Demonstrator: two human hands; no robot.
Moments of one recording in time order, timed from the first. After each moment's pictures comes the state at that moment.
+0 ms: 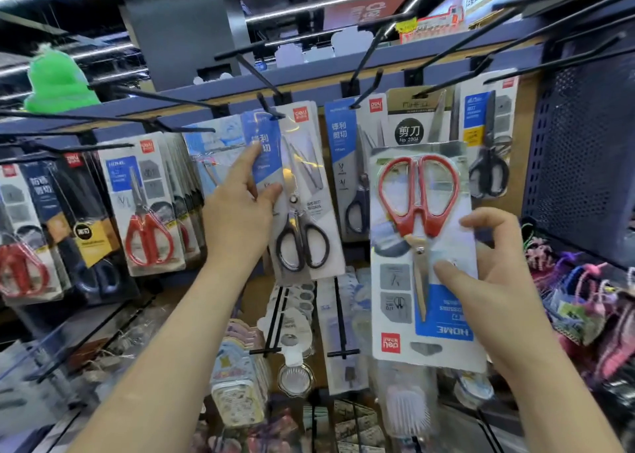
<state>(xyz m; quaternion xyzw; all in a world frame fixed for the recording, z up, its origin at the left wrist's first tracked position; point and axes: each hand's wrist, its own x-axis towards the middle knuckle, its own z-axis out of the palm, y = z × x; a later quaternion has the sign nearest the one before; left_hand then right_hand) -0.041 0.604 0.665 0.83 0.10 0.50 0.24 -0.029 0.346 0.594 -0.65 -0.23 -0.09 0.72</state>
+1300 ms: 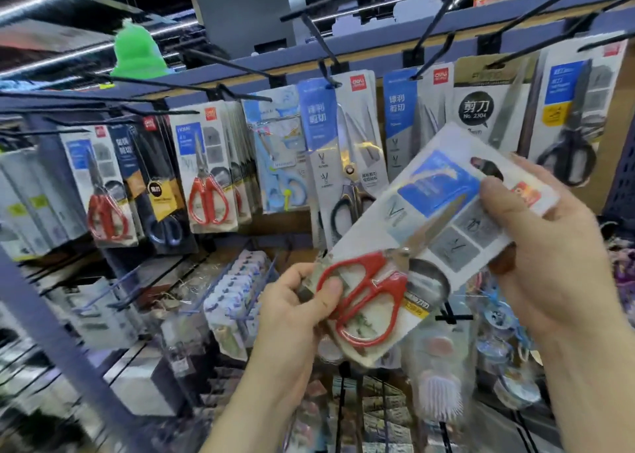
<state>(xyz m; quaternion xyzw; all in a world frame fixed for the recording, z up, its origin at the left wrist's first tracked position) -0.135 0.541 0.570 0.57 0.10 0.30 0.76 -0.022 0.370 0.624 -0.43 -0.25 -0.01 0.87</state>
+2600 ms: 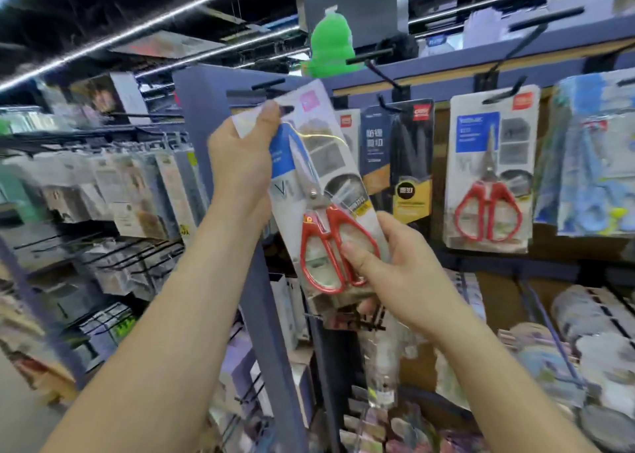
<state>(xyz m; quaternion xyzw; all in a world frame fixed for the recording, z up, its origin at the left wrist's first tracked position) -0.261 0.935 0.730 0.58 0.12 0.60 0.54 -0.192 0.767 0.627 -0.56 -0.50 0.13 0.65</state>
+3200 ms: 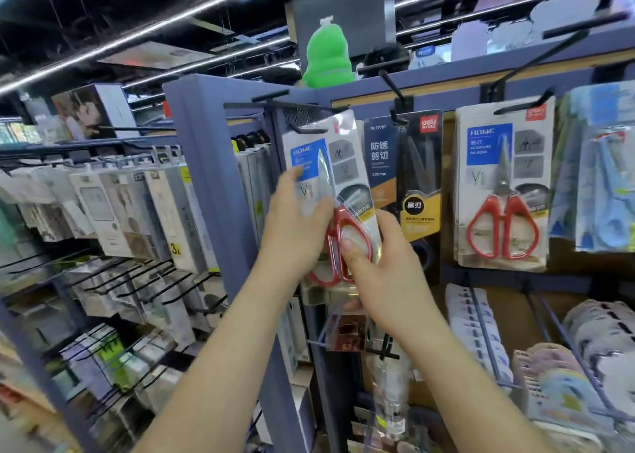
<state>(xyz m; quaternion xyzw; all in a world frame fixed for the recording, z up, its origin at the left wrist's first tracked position) -0.243 0.933 0.671 0.78 0.20 0.45 0.39 -0.191 0.811 0.629 -0.62 -0.42 0.04 0.67</state>
